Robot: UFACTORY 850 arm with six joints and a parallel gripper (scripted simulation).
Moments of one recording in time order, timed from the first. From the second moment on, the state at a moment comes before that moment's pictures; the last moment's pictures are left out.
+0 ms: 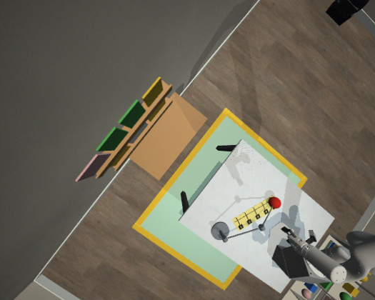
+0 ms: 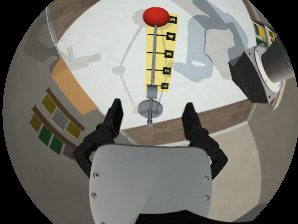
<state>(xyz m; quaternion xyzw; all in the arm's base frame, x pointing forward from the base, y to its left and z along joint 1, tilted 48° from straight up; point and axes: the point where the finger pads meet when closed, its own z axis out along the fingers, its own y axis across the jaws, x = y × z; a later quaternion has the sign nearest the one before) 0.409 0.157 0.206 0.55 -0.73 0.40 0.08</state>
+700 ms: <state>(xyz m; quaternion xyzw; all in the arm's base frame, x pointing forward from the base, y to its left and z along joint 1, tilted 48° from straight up) 0.383 0.108 0.242 0.55 -0.73 0.40 0.08</state>
